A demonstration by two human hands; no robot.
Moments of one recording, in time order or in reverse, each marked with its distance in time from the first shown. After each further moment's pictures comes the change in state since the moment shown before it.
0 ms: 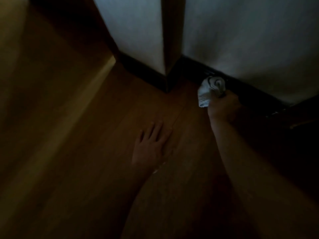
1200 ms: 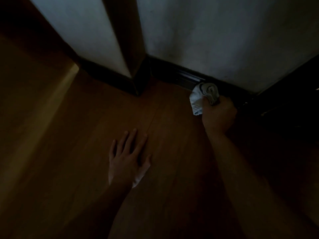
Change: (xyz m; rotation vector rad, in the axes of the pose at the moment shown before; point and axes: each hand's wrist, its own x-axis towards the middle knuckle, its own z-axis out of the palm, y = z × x) left_hand -0.006 0.000 0.027 -0.028 0.171 -0.004; right_hand 0.009 0.058 -0.037 -0.008 0.144 0.001
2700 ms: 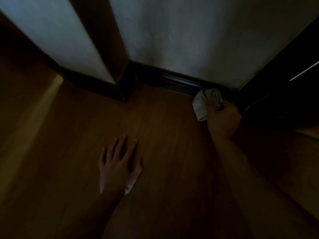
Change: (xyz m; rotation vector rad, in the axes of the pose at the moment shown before) left_hand -0.001 0.002 -0.004 -0.006 0.027 0.012; right_hand 0.009 0.038 -0.032 0.013 0.069 0.058
